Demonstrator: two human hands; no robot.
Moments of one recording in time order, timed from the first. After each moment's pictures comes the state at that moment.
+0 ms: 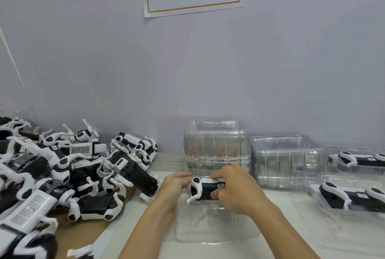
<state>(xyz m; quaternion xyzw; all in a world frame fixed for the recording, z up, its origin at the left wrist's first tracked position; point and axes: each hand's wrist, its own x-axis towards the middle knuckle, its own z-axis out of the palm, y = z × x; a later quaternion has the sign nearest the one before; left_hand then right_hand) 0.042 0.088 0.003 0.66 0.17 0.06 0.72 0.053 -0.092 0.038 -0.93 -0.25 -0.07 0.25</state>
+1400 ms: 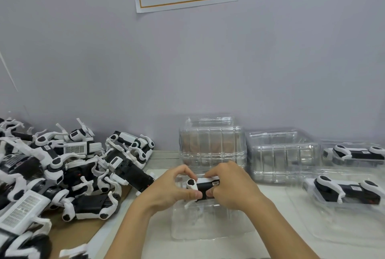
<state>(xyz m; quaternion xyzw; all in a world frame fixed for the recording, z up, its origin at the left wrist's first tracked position) 0.017 0.101 0.033 0.88 -0.03 -0.01 0.48 0.052 -0.092 0.038 -0.94 -0.22 -0.05 0.25</state>
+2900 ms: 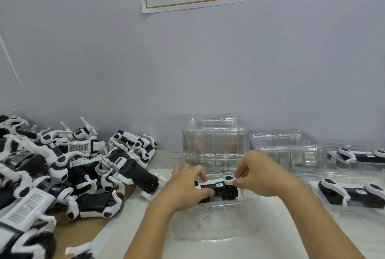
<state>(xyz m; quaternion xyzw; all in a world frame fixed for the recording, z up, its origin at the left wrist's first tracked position) 0.027 0.071 0.033 0.96 -0.04 0.04 0.27 0.060 -0.138 0.074 -0.95 -0.19 0.00 0.24</state>
